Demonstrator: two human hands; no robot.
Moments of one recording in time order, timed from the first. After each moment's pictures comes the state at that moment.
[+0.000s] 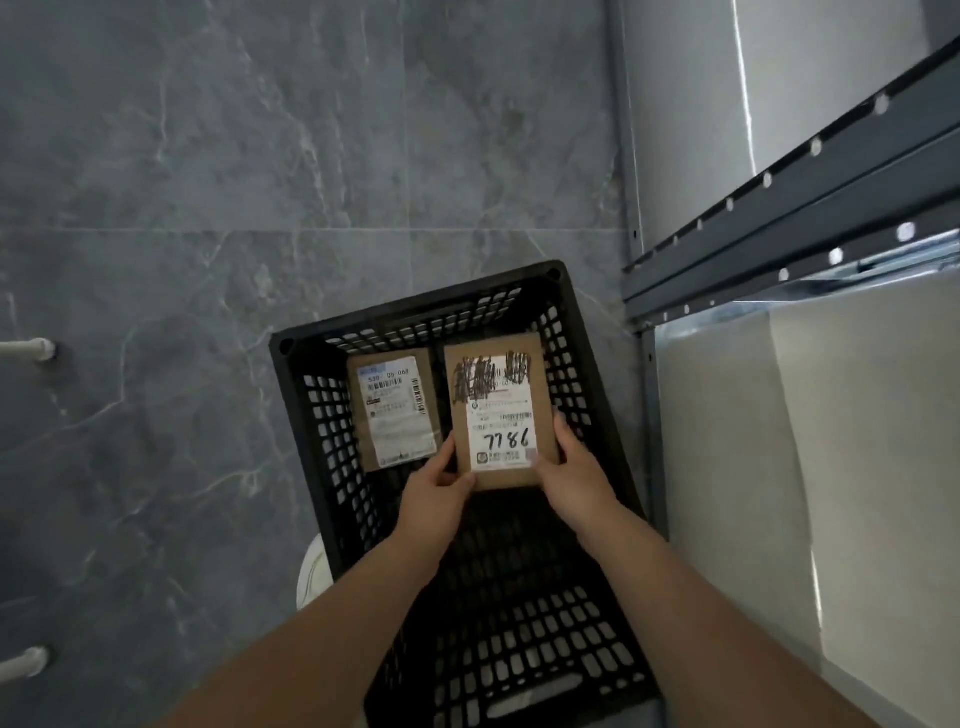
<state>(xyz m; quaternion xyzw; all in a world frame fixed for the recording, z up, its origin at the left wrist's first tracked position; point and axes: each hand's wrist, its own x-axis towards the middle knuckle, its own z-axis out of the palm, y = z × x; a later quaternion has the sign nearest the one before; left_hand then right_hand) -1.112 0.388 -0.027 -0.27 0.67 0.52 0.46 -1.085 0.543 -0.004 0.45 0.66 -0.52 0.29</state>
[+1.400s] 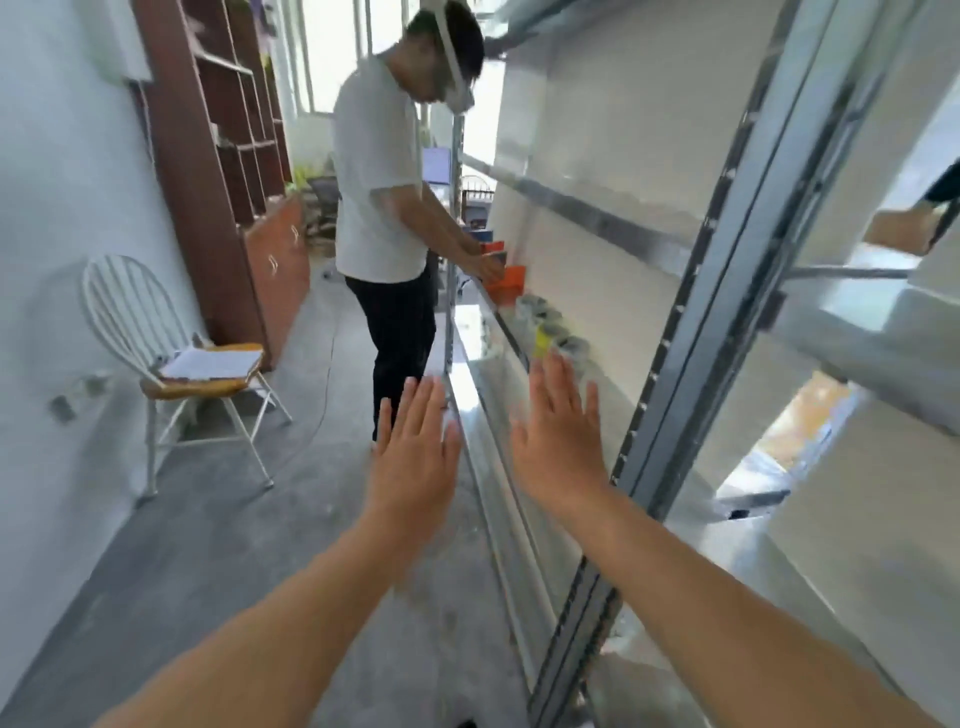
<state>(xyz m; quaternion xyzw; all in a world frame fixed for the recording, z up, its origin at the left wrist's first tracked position) -1.278 0.451 0.756 0.29 0.88 0.29 -0.22 -1.208 0.594 0.804 0.16 0.96 -0.06 -0.21</state>
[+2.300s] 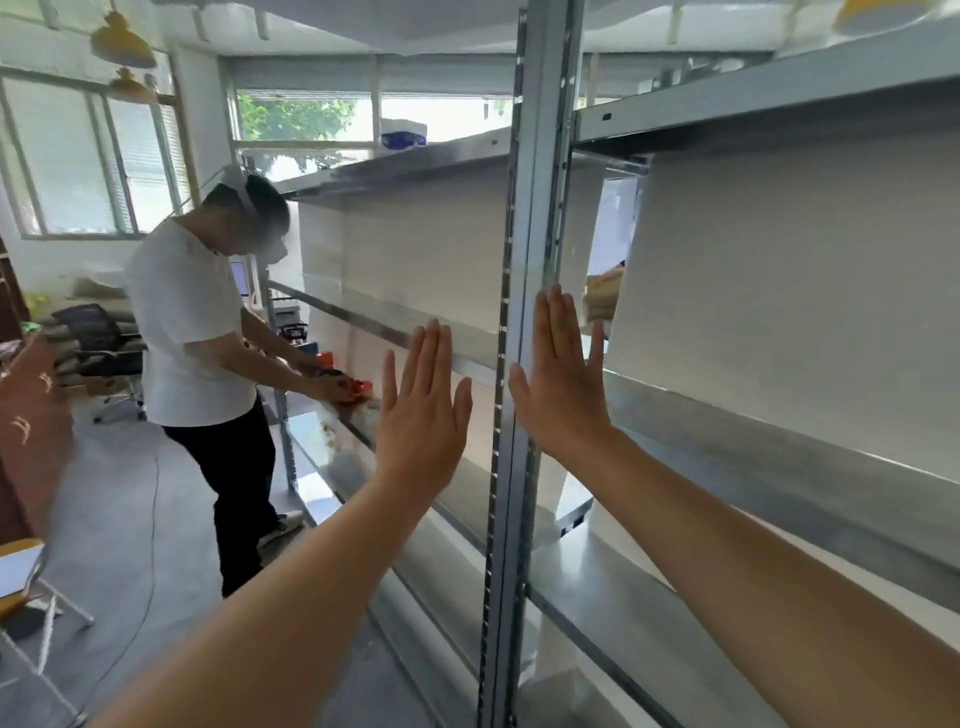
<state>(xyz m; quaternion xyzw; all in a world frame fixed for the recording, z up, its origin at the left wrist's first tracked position) -1.217 0.476 0.979 0.49 0.75 0.29 -0.34 -1.088 0.568 1.022 0.36 0.84 0.14 -0.39</state>
